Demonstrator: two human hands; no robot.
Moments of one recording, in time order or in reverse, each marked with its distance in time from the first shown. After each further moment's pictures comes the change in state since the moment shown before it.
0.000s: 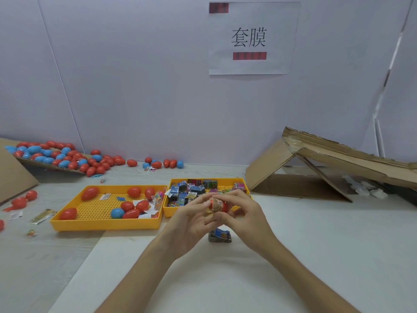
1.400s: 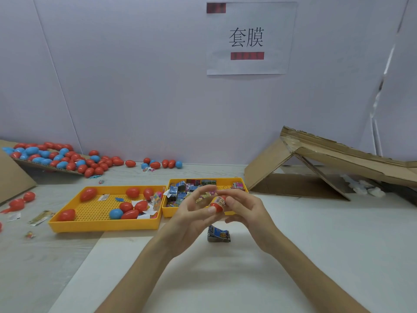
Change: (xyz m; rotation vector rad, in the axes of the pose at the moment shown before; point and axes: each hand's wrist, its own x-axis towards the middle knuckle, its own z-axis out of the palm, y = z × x) left_hand 0.001 0.001 0.003 0.164 0.017 0.143; right_hand 0.004 -0.009 -0.012 0.418 -0.030 0.282
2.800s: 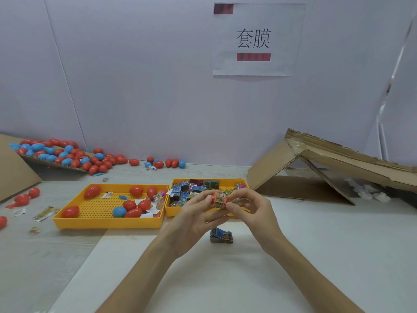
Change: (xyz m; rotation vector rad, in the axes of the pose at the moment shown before) left_hand 0.001 -0.002 -0.004 -0.043 0.027 -0.068; right_hand -0.001 0.003 -0.001 -0.174 0.110 -0.126
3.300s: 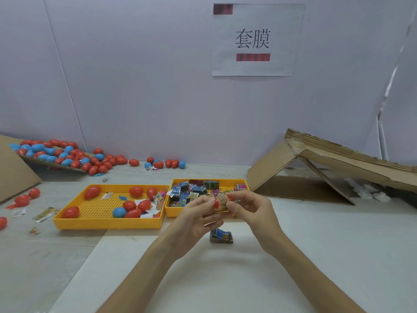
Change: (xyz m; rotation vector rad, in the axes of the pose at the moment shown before) left_hand 0.000 -0.002 0.002 0.115 0.077 -0.037; right_hand 0.001 0.000 -0.002 0.084 -0.004 0.014
